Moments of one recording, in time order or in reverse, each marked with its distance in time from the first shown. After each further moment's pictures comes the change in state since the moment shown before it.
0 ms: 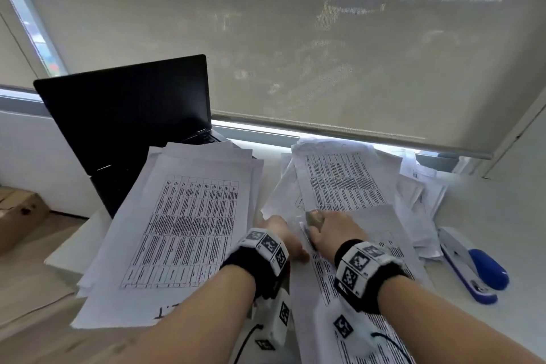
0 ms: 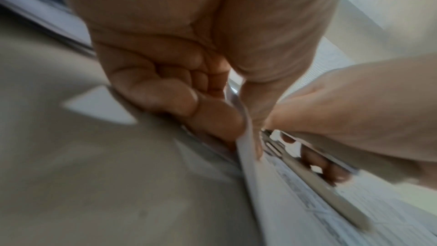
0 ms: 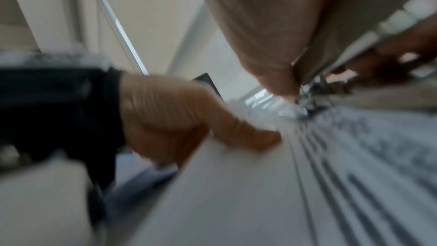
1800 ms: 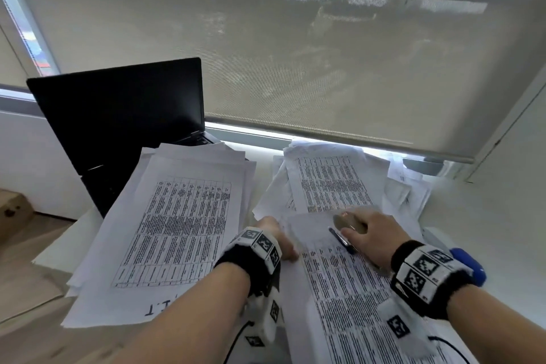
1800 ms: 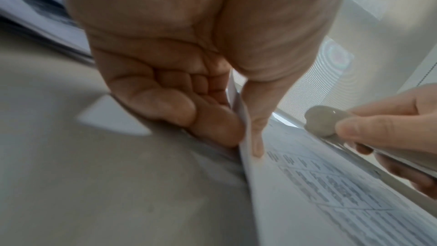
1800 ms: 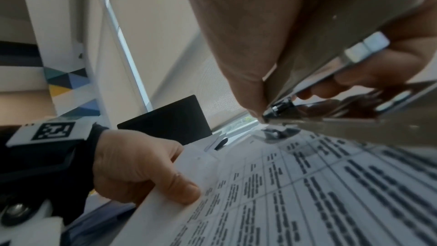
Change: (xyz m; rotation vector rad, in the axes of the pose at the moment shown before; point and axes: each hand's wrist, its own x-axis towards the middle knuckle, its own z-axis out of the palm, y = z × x) left_hand 0.004 0.003 0.001 -0.048 -0.059 -0.077; right_hand -0.024 0.069 -0.043 0.089 0.059 -0.044
